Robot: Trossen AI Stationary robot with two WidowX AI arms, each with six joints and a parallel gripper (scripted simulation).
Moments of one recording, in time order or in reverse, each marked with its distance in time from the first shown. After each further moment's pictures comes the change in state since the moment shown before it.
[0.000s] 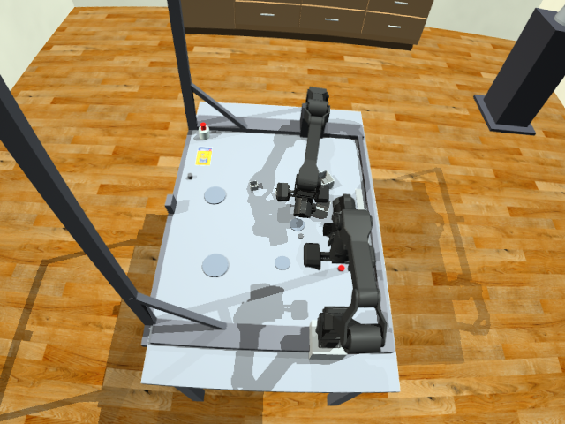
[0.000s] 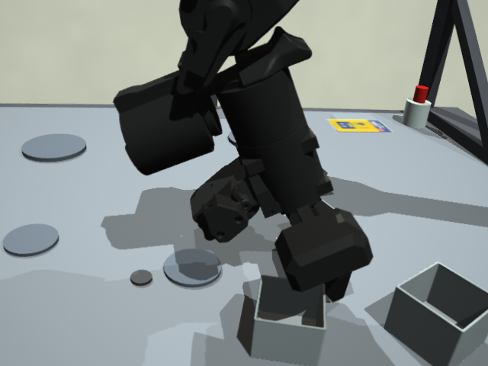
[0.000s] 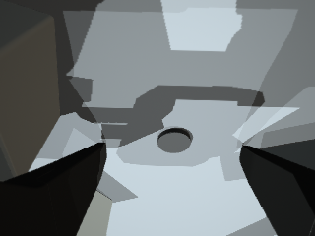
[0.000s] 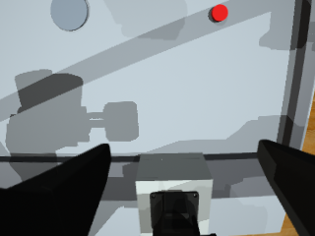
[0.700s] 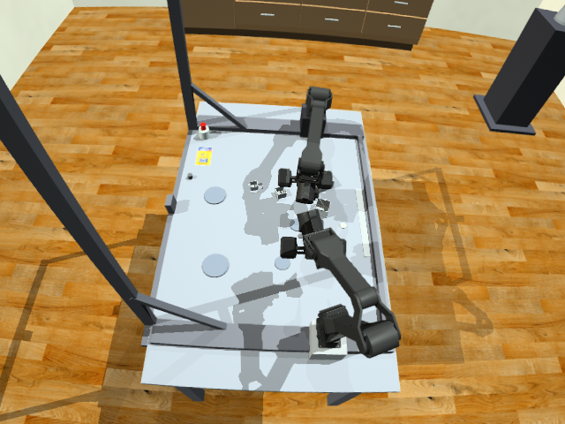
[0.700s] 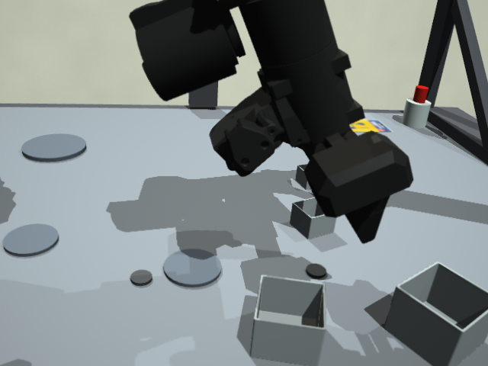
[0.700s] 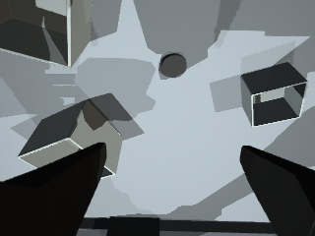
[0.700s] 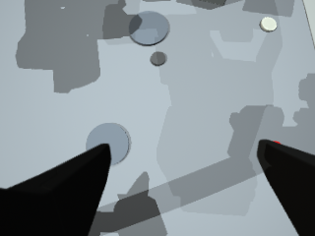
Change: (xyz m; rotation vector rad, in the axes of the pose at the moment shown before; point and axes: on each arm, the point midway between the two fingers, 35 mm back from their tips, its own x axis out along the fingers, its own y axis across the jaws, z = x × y) left arm -0.050 0.002 -0.039 0.000 0.006 0.001; right arm 0.066 0.058 0.080 -0.002 -0.505 -0.012
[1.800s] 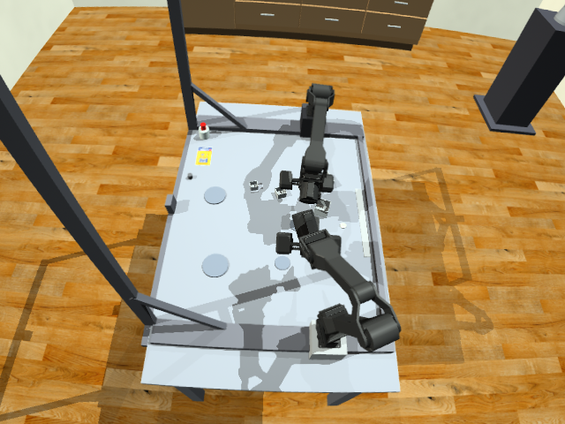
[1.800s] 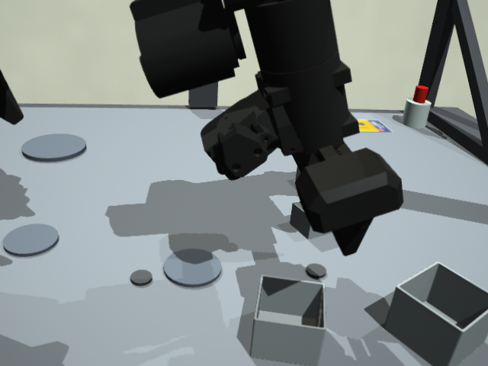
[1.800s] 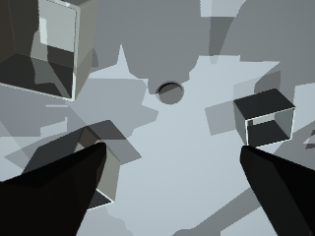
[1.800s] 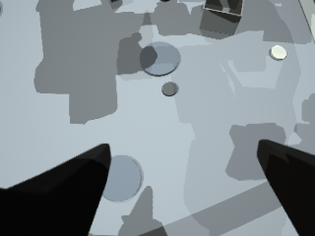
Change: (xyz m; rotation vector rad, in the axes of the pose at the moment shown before) left arm 0.002 0.003 0.014 0.012 -0.096 -0.049; right arm 0.015 0.013 0.016 0.016 -0.112 0.007
